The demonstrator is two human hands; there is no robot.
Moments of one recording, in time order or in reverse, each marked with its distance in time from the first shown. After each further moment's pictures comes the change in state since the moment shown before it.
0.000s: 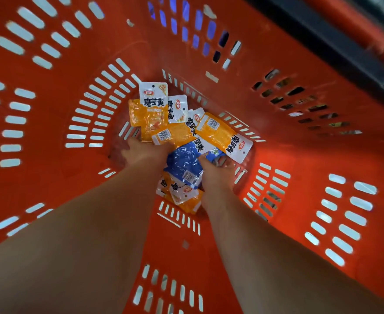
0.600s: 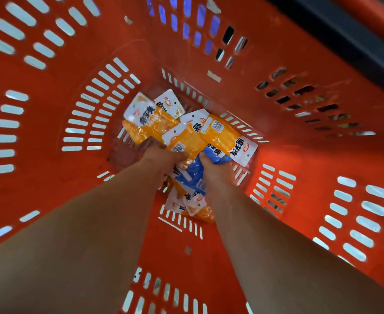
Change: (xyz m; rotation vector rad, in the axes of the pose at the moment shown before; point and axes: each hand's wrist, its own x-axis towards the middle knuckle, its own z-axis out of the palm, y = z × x) left_hand -0.009 0.002 0.015 -0.105 -0.400 -0.002; right_hand 0.011 -0.006 0.007 -0.154 -0.060 0.125
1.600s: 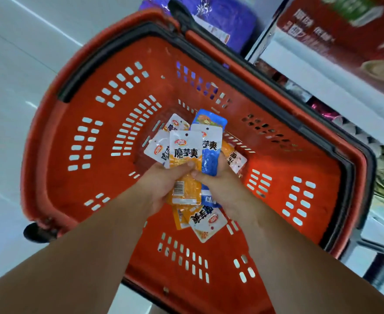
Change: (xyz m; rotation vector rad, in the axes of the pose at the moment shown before) left_hand -0.154 0.016 -0.066 -0.312 -0.226 0.012; right_hand -0.147 -0.055 -0.071 -0.247 -0.603 -0.398
